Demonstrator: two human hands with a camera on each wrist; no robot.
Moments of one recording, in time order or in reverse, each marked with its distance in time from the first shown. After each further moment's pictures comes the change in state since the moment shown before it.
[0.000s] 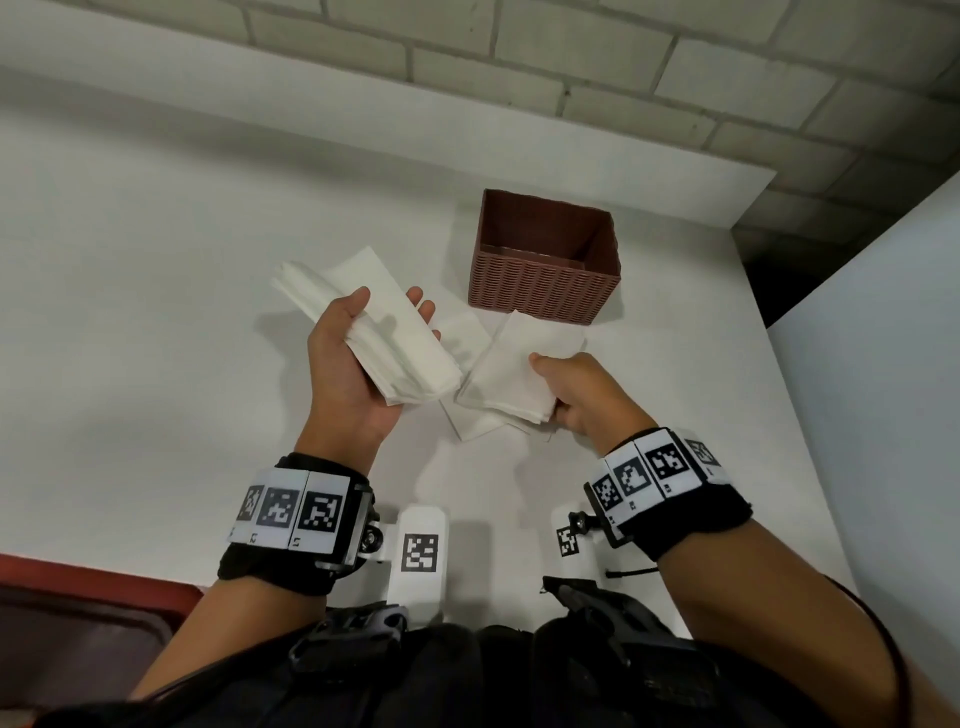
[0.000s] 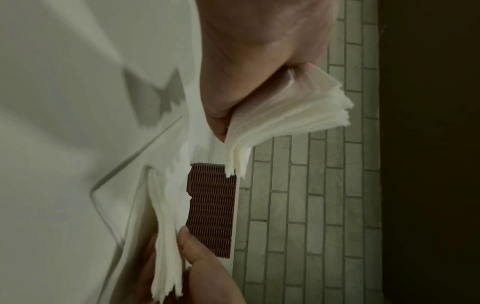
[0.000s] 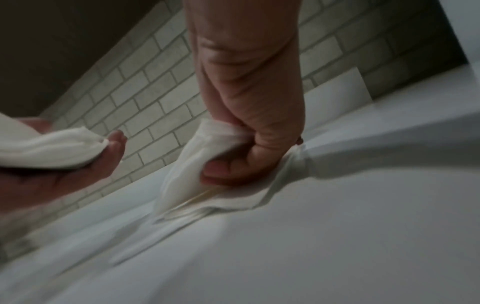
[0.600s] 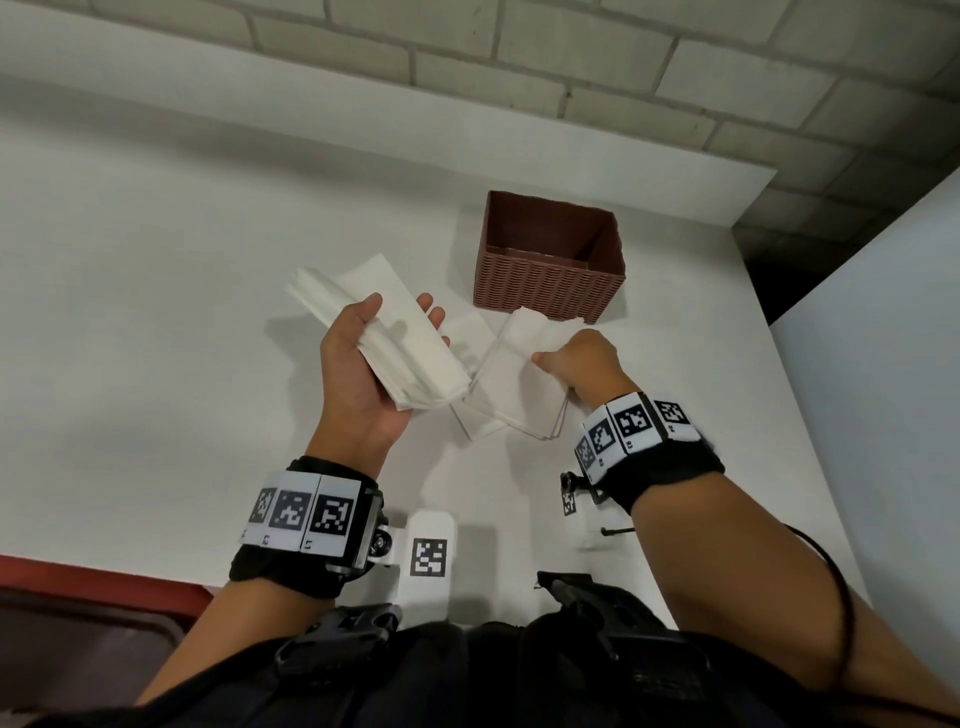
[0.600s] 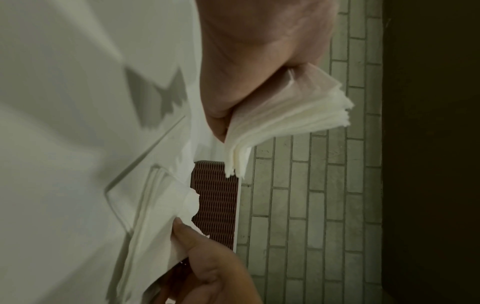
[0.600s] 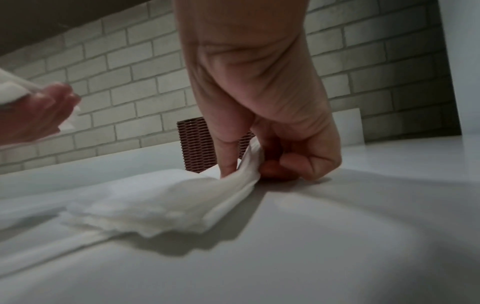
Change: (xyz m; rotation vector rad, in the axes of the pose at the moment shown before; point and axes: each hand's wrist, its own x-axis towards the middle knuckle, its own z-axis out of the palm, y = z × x) left_hand -0.002 0.001 -0.002 0.002 0.005 -0.044; right_hand 0.023 -0.008 -0.003 -0.582 0.204 -0.272
